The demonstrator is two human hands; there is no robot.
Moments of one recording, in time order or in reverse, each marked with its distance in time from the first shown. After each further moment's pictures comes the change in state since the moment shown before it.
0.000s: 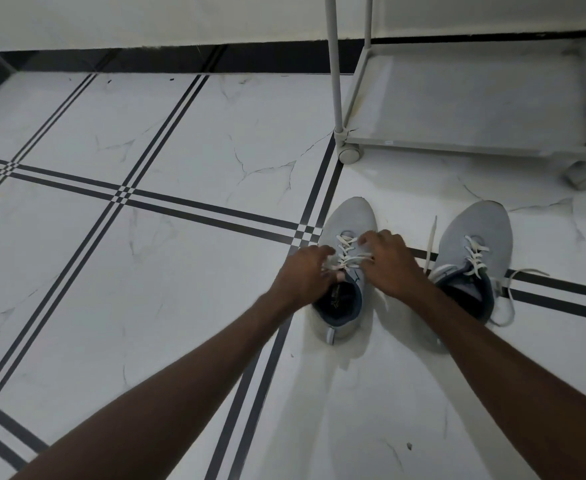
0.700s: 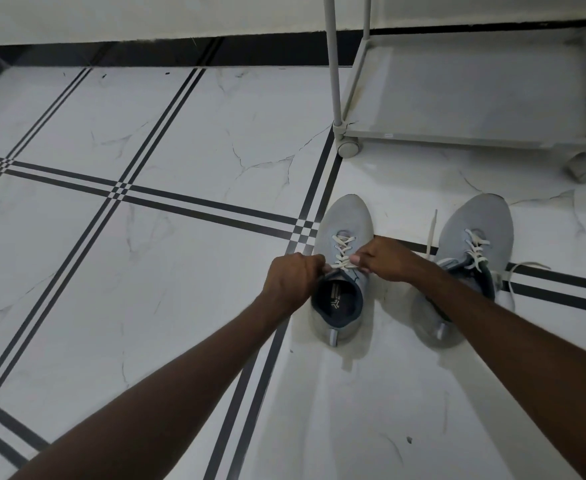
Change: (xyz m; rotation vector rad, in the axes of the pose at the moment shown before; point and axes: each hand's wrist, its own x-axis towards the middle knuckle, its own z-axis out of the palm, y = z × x) left_hand -0.004 -0.016 0.009 0.470 0.085 0.082; right_hand 0.024 0.008 -0.007 0.147 -0.366 -0.095
